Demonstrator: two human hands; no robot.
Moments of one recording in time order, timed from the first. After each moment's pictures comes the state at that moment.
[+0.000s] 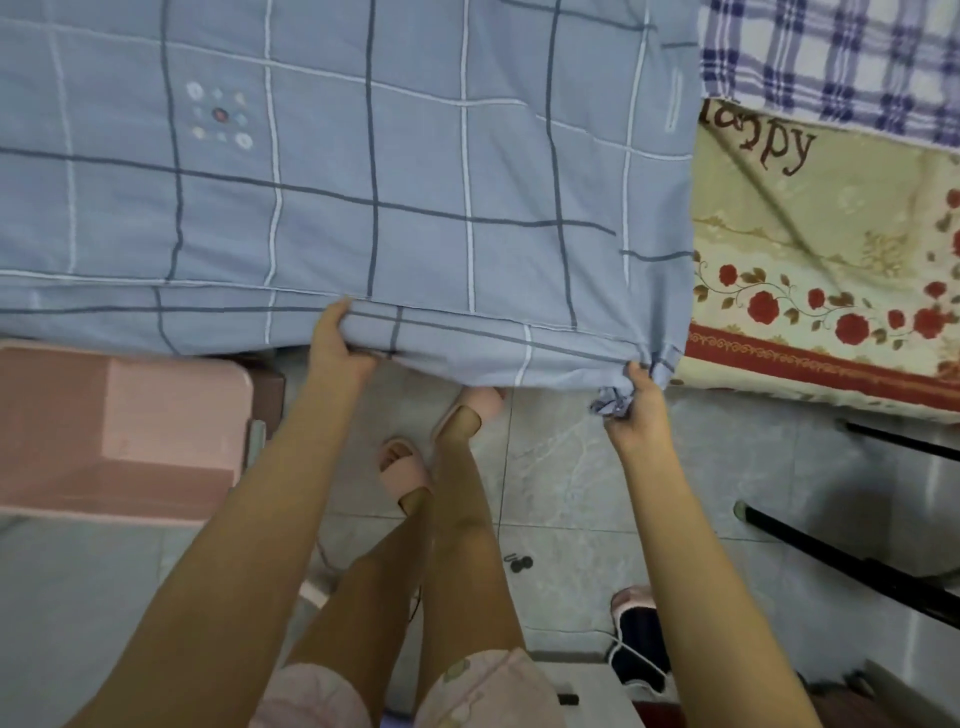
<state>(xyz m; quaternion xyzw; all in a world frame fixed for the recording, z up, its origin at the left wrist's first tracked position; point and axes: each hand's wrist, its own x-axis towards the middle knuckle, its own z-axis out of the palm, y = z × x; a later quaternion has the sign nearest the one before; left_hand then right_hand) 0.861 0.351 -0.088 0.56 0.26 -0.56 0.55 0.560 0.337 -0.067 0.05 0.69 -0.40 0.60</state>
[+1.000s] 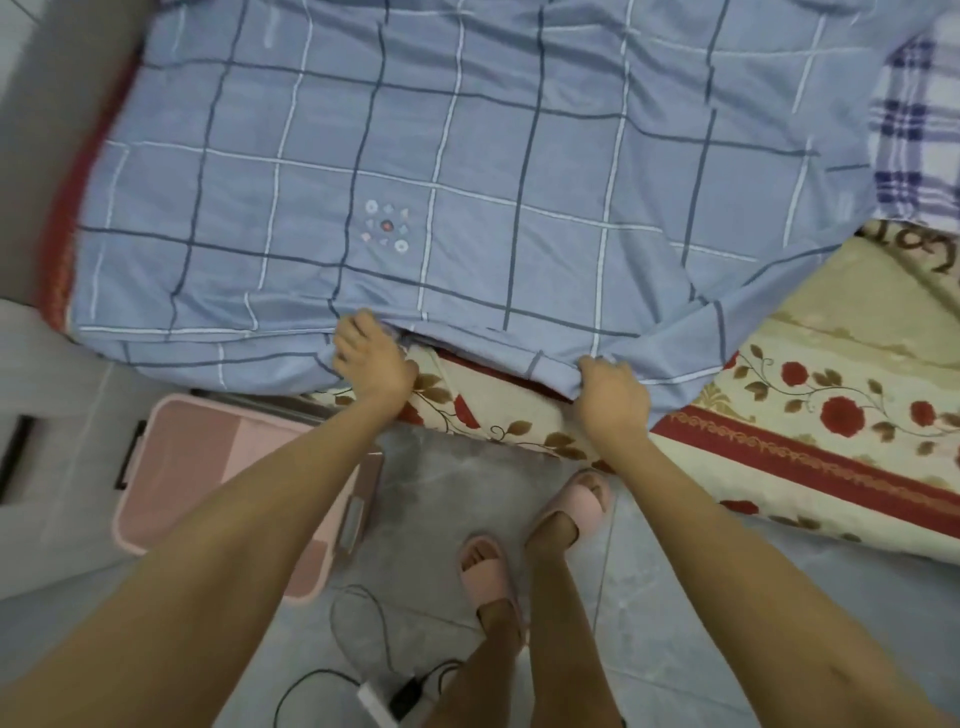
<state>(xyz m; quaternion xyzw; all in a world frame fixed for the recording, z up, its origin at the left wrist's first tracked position) 0.979 0.318 -0.120 0.94 -0.31 -0.14 0.02 0.744 0.256 -0.119 -0.78 0.59 0.13 0.20</state>
